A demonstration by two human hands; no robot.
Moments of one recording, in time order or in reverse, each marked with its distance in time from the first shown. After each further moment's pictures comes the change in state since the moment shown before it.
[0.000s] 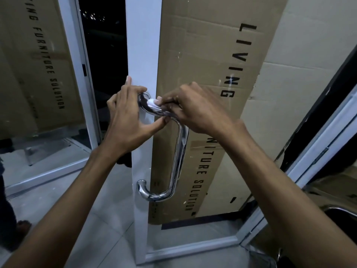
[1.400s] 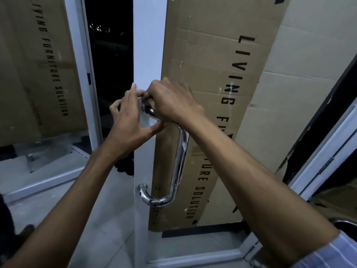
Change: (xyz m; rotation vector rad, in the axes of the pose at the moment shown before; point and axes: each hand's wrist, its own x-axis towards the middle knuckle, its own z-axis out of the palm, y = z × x) left_hand 0.010 -0.005 -0.005 -0.082 -0.093 -0.121; right_hand 0.066 -0.025 0.027 -0.185 0.020 0.035
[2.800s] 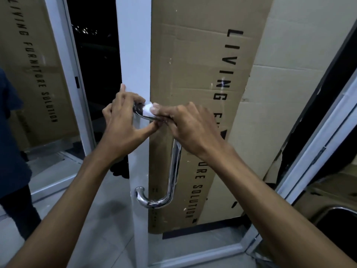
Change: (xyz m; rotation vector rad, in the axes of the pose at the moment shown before) left_hand 0.005 -0.008 0.006 0.015 0.021 0.119; right_hand -0.081 0.030 0.019 0.130 0.192 0.059
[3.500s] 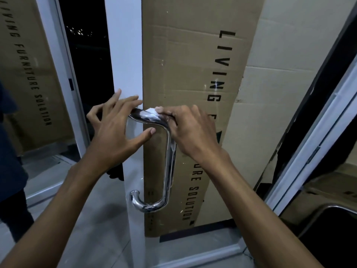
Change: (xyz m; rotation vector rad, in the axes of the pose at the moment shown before) left_hand -0.009 0.008 -0.006 0.207 -0.030 0.104; right_hand -0.009 0.000 -0.008 0.096 -0.015 0.208
